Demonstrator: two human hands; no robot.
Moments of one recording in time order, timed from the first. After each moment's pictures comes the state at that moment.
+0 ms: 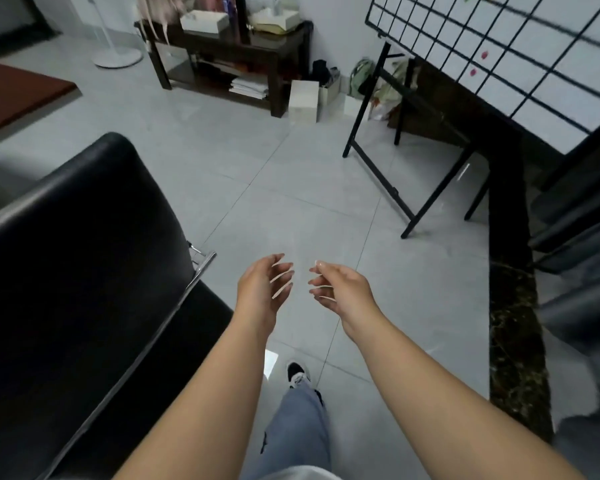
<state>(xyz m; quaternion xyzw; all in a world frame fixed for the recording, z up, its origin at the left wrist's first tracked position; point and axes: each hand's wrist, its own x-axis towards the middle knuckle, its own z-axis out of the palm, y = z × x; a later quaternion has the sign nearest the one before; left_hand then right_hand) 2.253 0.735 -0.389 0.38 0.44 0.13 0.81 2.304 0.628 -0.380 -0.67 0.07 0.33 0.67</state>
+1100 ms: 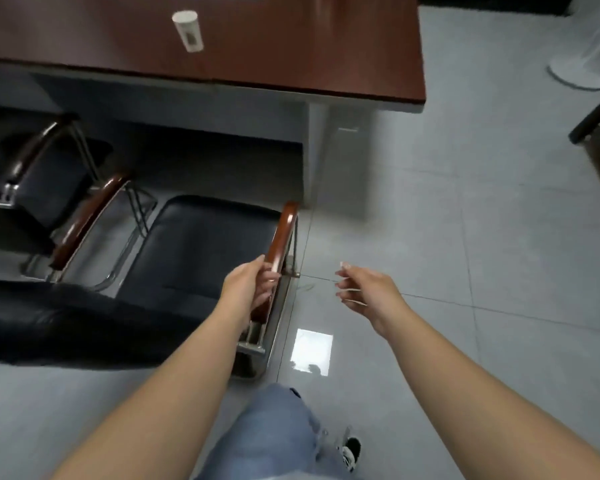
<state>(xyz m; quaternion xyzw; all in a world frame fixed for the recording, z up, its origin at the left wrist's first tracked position) 2.416 1.036 -0.403 0.07 0.69 0.47 0.54 2.596 1.084 -0.395 -0.61 -0.33 0.68 0.24</state>
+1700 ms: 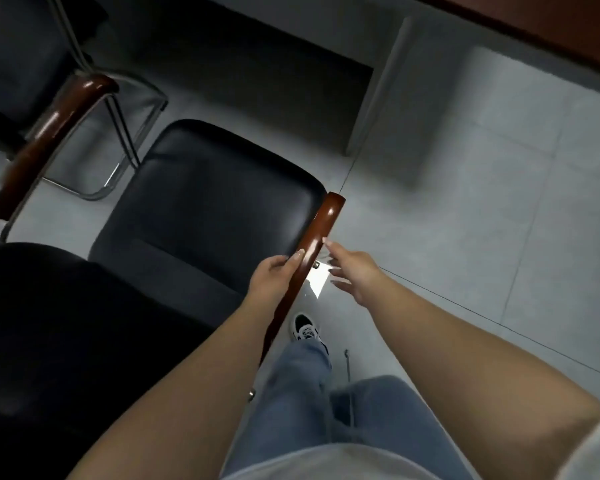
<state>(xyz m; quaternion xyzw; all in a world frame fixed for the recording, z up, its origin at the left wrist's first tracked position) 2.365 1.175 -0.520 0.04 0.78 0.33 0.53 2.465 1.267 -0.532 -0.66 -0.34 0.67 0.00</state>
